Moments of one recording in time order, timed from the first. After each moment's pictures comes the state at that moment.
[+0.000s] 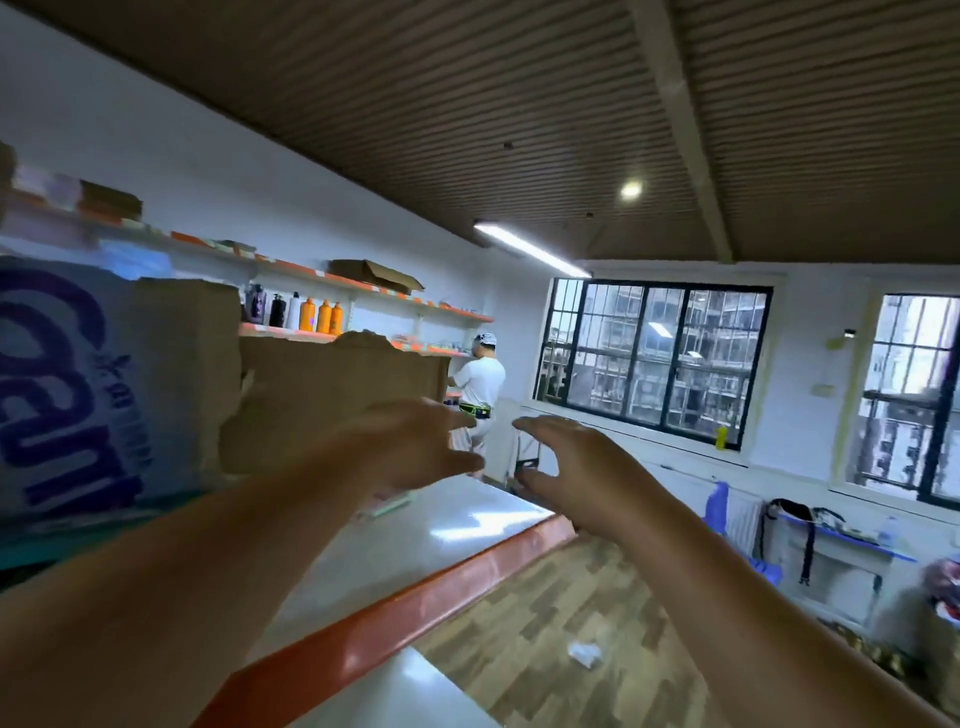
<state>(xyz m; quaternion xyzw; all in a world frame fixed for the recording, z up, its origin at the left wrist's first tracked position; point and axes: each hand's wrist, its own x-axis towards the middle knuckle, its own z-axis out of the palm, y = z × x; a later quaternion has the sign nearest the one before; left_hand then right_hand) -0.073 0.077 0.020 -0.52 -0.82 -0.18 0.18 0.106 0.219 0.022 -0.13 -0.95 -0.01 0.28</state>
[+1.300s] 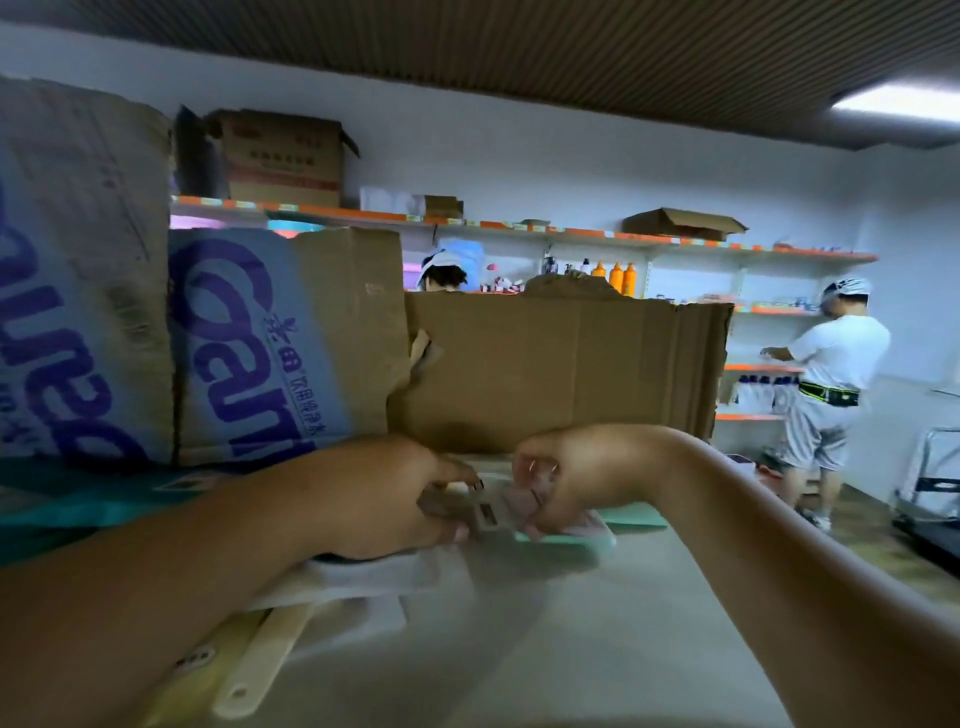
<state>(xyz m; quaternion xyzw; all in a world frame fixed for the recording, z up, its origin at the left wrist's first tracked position) -0.150 0.024 -0.036 -0.27 -0.96 -0.09 0.04 -0.177 0.253 -0.007 0.21 -0.97 0.08 -0.12</state>
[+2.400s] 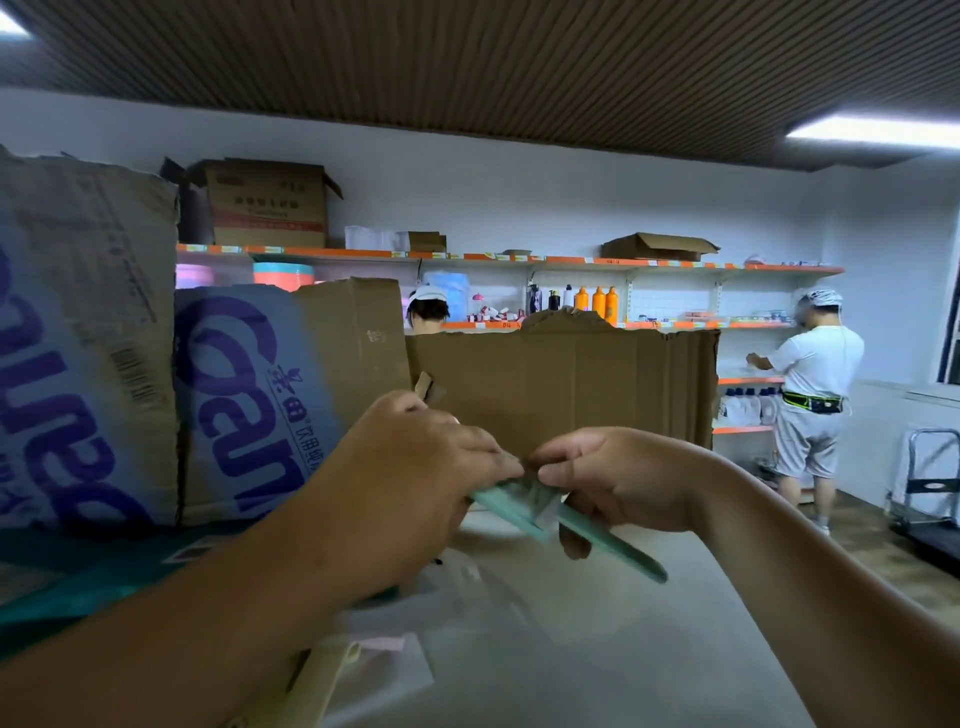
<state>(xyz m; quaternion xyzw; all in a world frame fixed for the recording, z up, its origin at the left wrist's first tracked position) -0.134 0.027 -0.004 -0.39 -0.84 0.06 0.36 -0.165 0.264 -0.003 0.23 -0.81 0.51 -0.17</state>
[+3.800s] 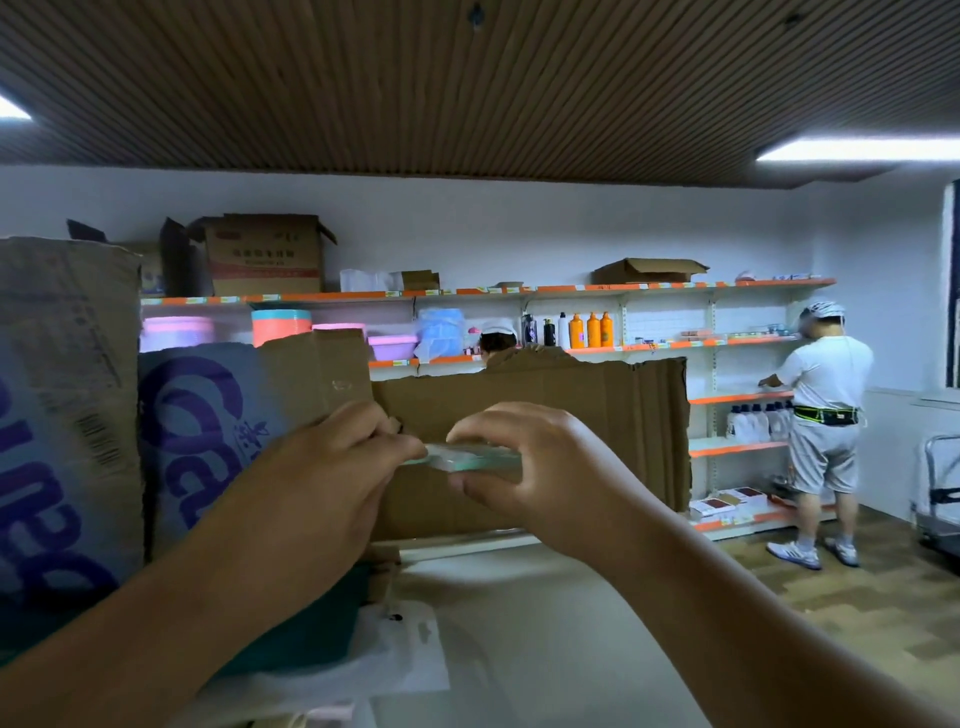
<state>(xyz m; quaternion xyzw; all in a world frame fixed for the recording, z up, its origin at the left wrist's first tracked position) -0.121 0.015 0.013 -0.29 -0.86 0.00 0.41 -0.155 0.245 0.008 0.38 -0.81 0.26 0.36</state>
